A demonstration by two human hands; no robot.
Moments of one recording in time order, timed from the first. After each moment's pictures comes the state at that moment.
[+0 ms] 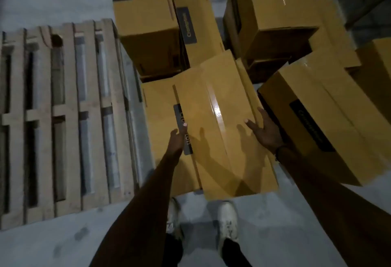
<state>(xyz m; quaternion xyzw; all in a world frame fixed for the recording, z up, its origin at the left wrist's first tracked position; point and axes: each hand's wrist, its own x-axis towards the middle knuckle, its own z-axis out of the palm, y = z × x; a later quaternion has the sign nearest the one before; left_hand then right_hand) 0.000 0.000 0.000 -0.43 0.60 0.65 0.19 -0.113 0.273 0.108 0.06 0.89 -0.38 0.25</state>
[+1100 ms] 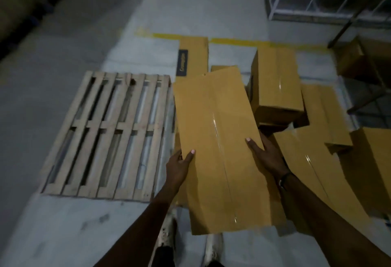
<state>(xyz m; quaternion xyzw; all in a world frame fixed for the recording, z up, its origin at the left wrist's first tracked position) 0.090 0.051 0.347 -0.44 0.67 0.60 -0.06 -0.098 0.278 0.415 -0.10 0.83 -0.47 0.29</state>
